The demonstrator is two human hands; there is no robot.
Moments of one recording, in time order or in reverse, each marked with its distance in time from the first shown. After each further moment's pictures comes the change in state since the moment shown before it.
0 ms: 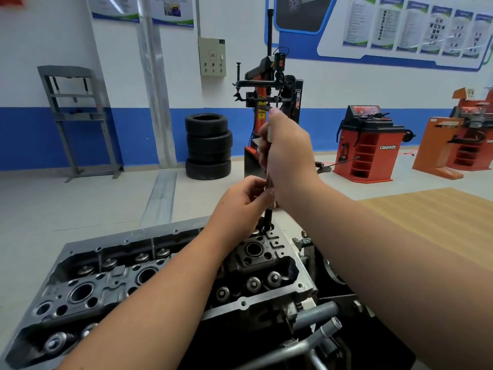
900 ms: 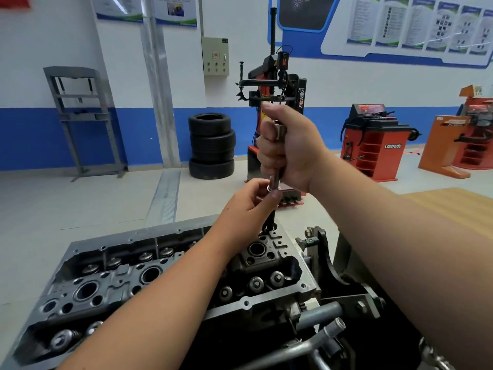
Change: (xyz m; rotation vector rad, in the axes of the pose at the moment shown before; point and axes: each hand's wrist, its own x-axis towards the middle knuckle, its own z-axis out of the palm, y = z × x) left_hand -0.006 -0.004 0.004 -0.040 -0.057 -0.035; right_hand 0.021 -0.008 -0.019 0.119 -0.447 0.144
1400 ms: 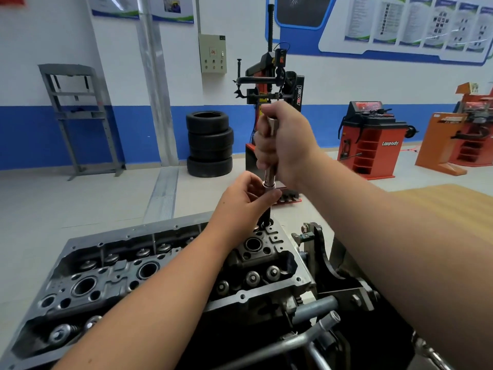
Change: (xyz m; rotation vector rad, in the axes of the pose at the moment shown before) left_hand 0.002 0.000 -0.001 0.026 0.078 0.019; right_hand -0.006 -0.002 0.012 -0.008 0.171 -0.007
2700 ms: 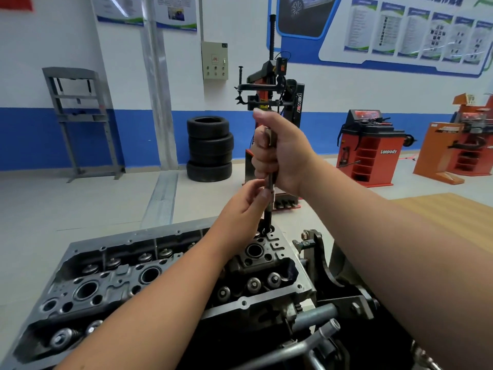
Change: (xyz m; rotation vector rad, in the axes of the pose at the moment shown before) left_hand -0.004 0.000 -0.001 -0.027 -0.053 -0.003; right_hand 0.007 0.005 -0.001 -0.022 -0.112 0.023
